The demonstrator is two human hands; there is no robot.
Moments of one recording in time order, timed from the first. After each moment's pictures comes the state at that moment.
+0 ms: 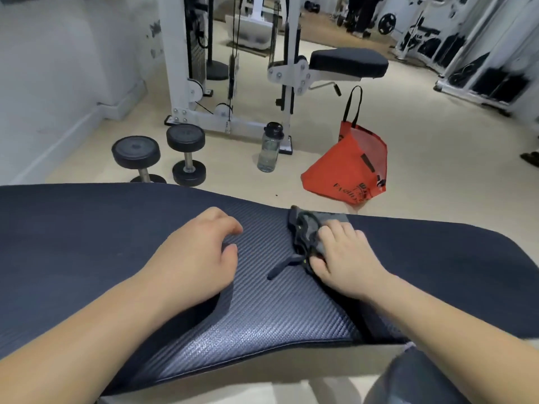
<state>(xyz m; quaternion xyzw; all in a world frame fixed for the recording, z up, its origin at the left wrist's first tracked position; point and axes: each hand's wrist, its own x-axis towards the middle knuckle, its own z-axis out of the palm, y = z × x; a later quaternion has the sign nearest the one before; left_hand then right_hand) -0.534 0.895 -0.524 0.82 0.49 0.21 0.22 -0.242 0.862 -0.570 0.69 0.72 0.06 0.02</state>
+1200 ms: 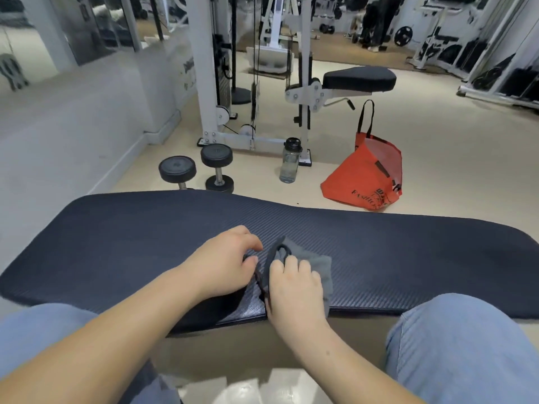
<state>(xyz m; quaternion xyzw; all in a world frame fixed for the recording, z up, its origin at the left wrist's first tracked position) -0.553 0.847 -0.509 0.84 0.48 0.11 0.22 -0.410 0.772 -0.562 0.73 0.68 0.04 -0.02</state>
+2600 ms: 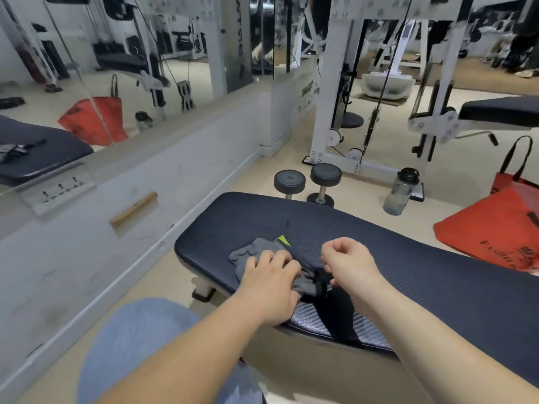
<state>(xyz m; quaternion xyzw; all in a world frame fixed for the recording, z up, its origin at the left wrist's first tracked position) -0.679 0.808 -0.546 0.78 0.62 0.01 0.06 -0.517 0.840 -0.504 0.65 0.50 -0.46 -0.35</state>
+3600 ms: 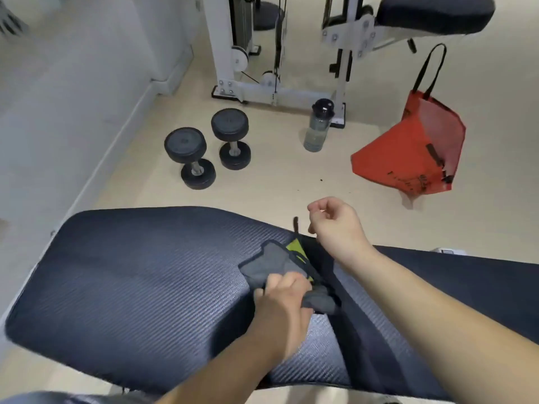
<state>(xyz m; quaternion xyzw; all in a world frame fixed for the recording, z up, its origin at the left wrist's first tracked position) -0.447 0.897 -0.534 0.76 0.55 0.04 0.34 -0.303 0.997 -0.473 0.72 0.43 -0.44 -0.33</state>
